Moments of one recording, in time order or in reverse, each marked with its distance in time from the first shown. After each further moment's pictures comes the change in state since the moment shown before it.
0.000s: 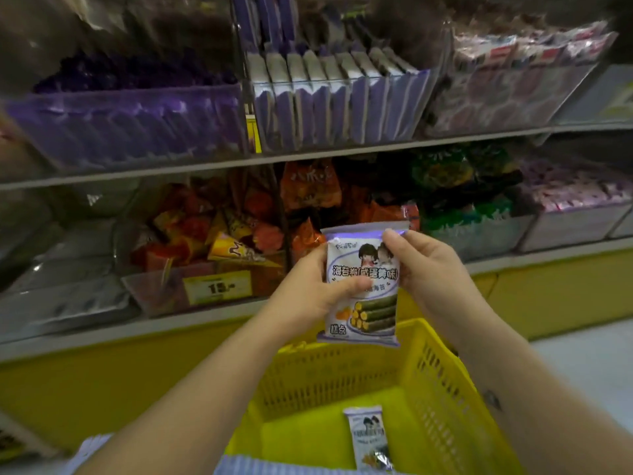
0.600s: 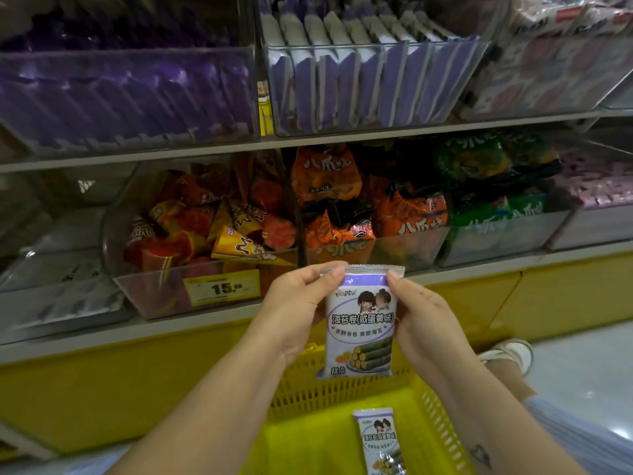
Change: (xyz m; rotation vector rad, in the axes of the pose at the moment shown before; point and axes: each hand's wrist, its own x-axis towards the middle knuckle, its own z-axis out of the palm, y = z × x) left_hand 0.004 -0.033 -0.024 -0.380 0.235 -0.270; right_hand 0.005 0.072 0.026 0.265 0.094 0.232
